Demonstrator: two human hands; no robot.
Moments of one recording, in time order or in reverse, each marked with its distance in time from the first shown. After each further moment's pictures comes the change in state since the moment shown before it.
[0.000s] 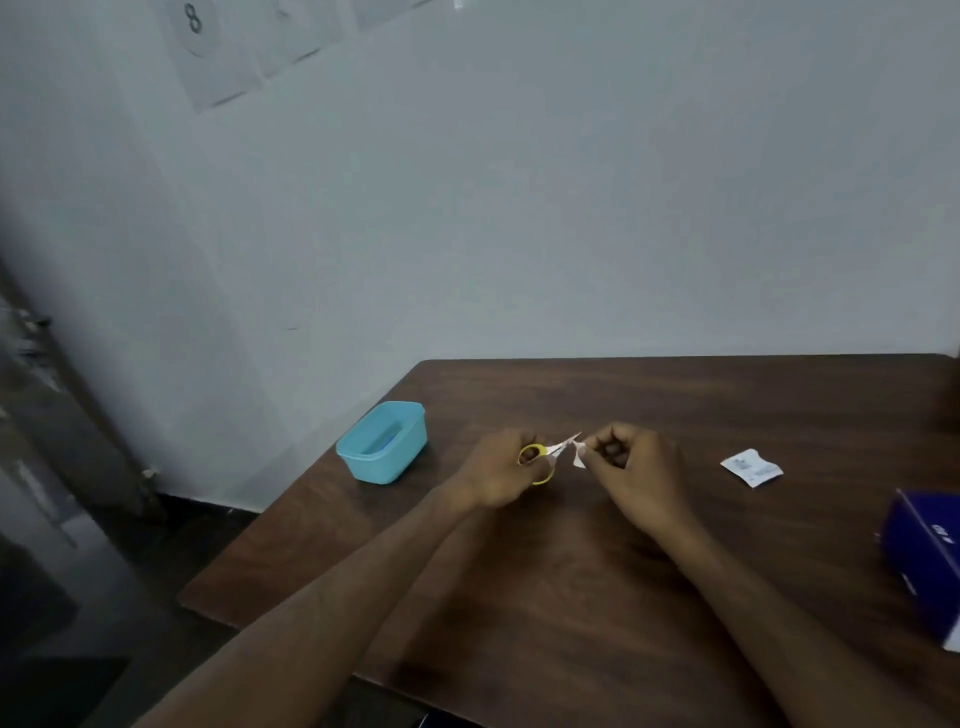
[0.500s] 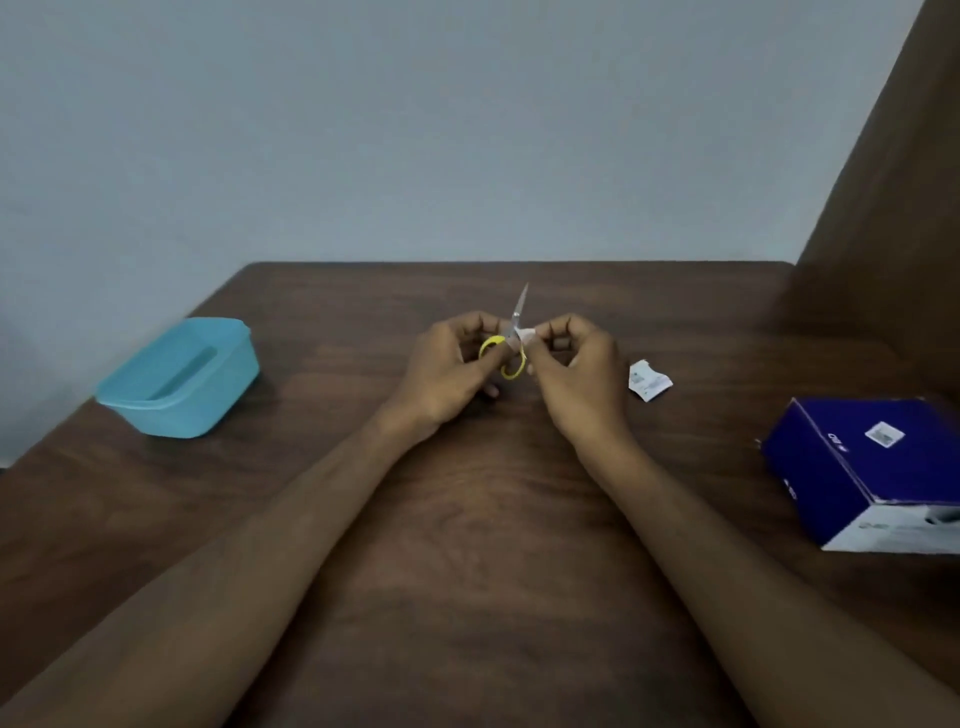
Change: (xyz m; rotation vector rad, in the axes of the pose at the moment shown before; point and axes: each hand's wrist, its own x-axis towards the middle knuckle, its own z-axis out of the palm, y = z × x) left_hand 0.071 0.029 0.074 -0.728 0.105 0.202; right_hand 0.025 0.034 -0.014 0.008 0.284 0.149
